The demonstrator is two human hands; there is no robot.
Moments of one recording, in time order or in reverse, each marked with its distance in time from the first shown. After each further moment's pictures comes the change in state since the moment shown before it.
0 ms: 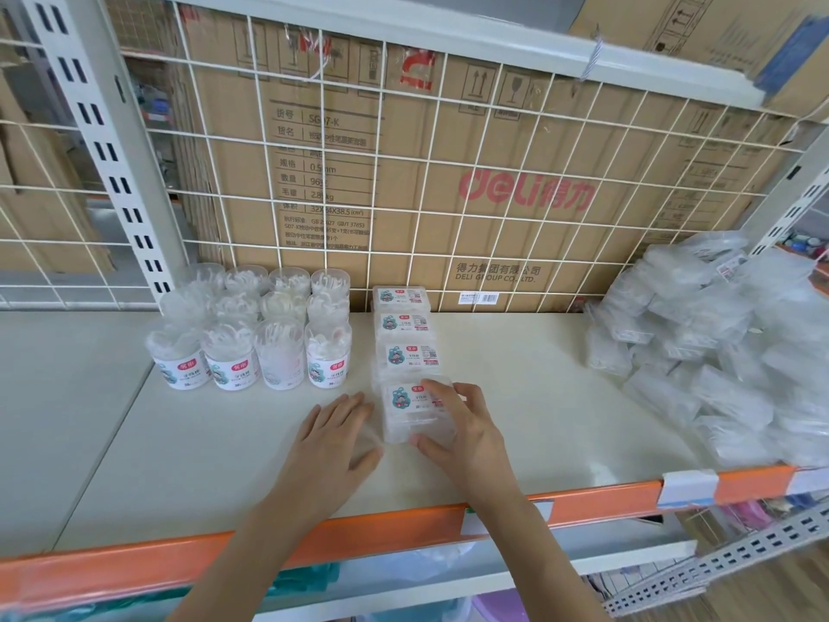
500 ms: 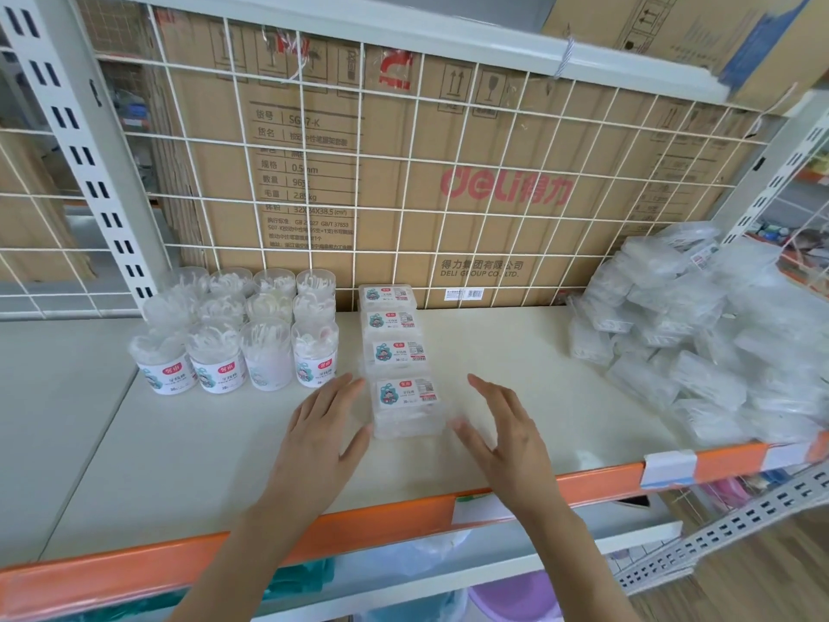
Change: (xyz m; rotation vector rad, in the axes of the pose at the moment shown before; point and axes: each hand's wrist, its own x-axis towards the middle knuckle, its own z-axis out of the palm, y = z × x) left_hand -0.001 0.004 -0.009 -0.124 0.194 0.074; right_hand -0.024 0.015 -0.036 -0.026 0.150 -0.009
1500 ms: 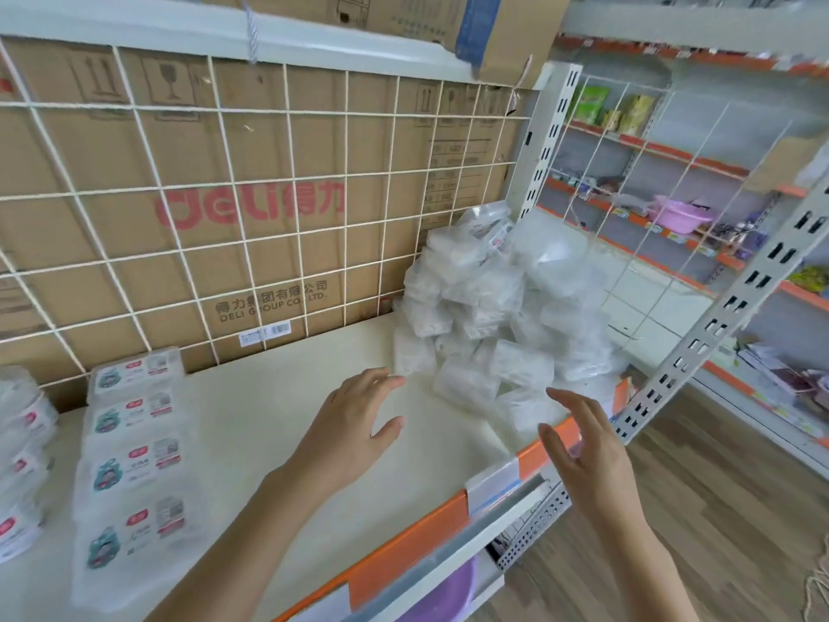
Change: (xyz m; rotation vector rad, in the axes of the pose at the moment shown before) left_hand 0.142 0.176 0.129 -0.146 -0.372 0.402; right_hand -0.041 0.167 -0.188 -0.242 0.376 0.382
